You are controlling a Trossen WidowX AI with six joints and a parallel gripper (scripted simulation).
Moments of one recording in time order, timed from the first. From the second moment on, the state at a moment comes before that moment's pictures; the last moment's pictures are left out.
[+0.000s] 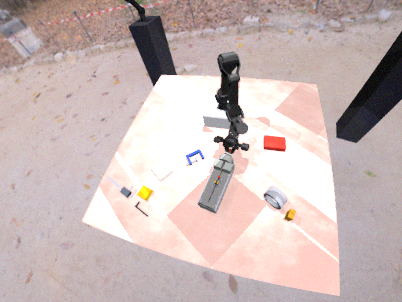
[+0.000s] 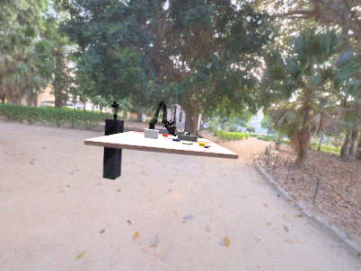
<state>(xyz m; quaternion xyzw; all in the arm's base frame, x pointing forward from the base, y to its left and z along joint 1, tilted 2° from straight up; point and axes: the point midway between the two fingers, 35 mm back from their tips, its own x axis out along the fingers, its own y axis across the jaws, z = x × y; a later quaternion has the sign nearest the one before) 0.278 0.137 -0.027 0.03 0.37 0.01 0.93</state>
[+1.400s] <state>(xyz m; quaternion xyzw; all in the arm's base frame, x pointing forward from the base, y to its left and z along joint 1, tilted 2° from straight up) 0.276 0.124 0.028 0.02 0.37 0.00 0.93</state>
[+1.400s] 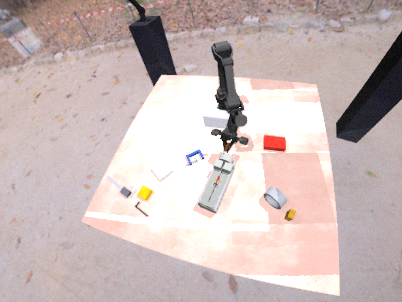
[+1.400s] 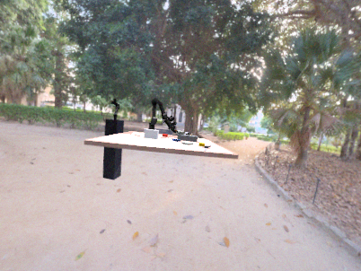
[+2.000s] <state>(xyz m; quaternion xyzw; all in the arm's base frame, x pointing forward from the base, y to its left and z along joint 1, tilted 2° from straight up) 0.276 0.133 0.033 0.02 0.37 -0.01 0.93</state>
